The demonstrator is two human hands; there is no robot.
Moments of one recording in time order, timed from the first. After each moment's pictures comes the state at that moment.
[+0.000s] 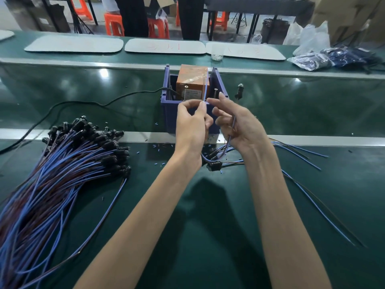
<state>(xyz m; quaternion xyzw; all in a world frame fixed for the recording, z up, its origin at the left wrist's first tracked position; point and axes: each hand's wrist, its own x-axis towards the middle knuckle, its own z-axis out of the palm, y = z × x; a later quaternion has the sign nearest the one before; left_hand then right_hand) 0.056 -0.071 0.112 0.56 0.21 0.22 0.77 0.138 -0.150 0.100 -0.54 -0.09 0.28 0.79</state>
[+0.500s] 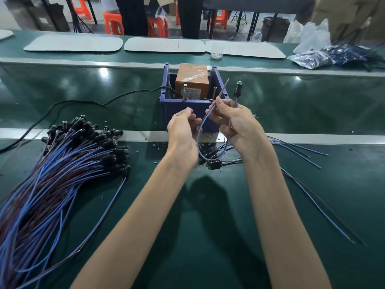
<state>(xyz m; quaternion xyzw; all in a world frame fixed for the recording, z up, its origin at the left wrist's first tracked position) 0.064 -0.060 0.102 0.40 0.30 0.21 0.84 0.132 -0.146 0.104 -0.56 -0.07 0.24 0.79</state>
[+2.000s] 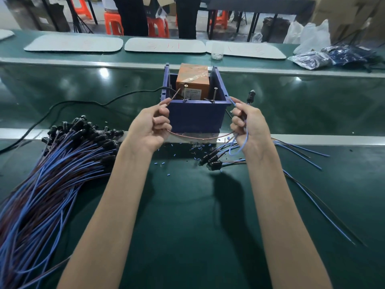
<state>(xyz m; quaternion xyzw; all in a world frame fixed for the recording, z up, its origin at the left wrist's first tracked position) 0.055 0.020 0.099 0.31 0.23 0.11 0.92 0.152 -0.154 0.094 -0.48 0.03 0.19 0.86</state>
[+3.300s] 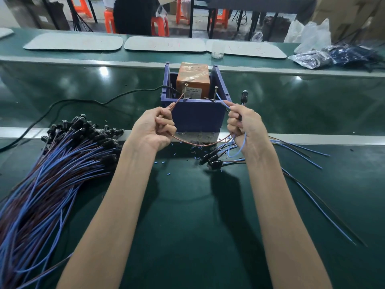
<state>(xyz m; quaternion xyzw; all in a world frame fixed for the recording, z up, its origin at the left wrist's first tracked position) 0.057 0.014 0.098 0.23 0.28 0.06 0.93 0.158 -0.151 0.082 -0.51 0.01 0.21 0.84</state>
